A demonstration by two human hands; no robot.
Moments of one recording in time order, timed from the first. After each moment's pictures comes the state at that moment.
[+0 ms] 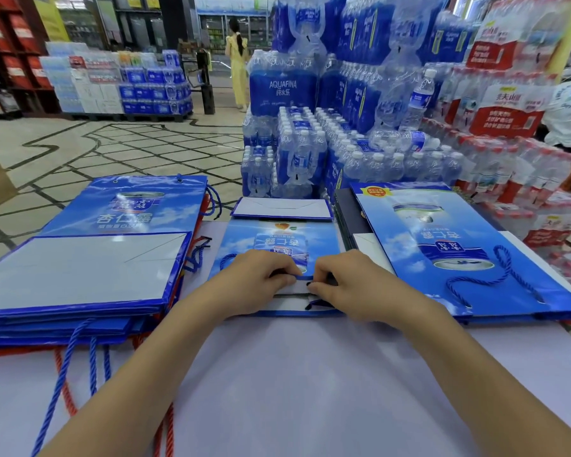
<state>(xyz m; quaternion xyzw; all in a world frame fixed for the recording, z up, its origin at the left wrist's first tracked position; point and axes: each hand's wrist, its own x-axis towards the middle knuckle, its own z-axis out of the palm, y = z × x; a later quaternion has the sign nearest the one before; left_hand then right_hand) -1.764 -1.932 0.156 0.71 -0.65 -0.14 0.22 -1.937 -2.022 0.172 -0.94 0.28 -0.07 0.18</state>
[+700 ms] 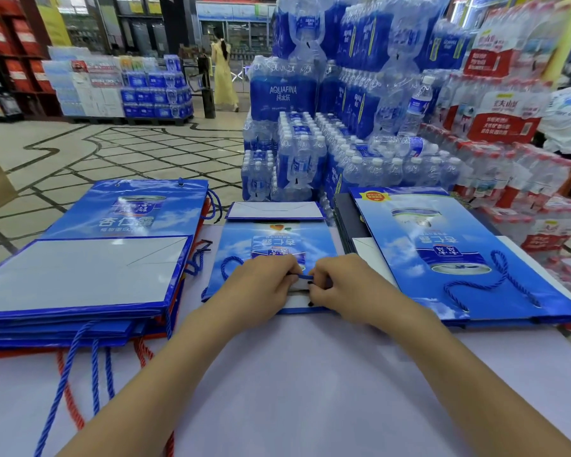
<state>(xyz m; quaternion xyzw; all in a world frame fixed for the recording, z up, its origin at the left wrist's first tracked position) -1.778 -1.935 0.146 0.74 -0.63 -0.06 0.22 -1.930 -2.019 0.166 -0.93 0.29 -0.11 0.19</state>
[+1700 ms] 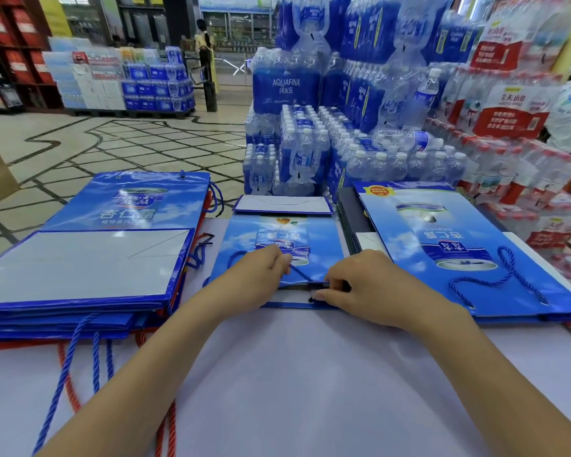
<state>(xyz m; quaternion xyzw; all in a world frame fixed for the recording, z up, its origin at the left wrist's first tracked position) -1.771 -1.933 0.154 0.76 -0.53 -0.23 0.29 -1.952 -2.030 0.167 -0.97 0.24 -0.08 0.07</state>
